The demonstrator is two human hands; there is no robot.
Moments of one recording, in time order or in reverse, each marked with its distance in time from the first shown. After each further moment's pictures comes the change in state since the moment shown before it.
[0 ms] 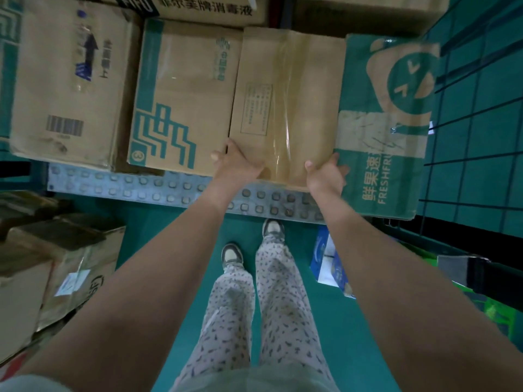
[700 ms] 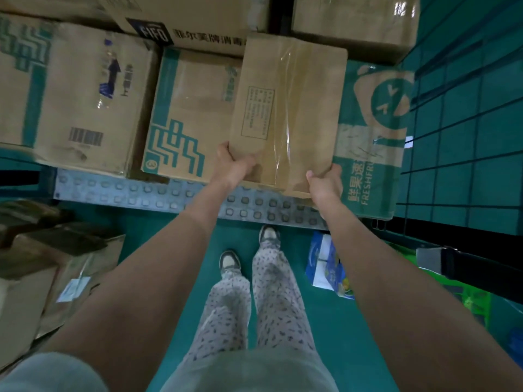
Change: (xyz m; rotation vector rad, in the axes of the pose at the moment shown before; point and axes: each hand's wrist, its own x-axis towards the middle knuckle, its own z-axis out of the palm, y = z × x) left_hand -0.027 -0.014 -0.027 -0.615 -0.011 0.162; right_hand -0.040 -0.002 -0.032 0.304 -0.018 -0.014
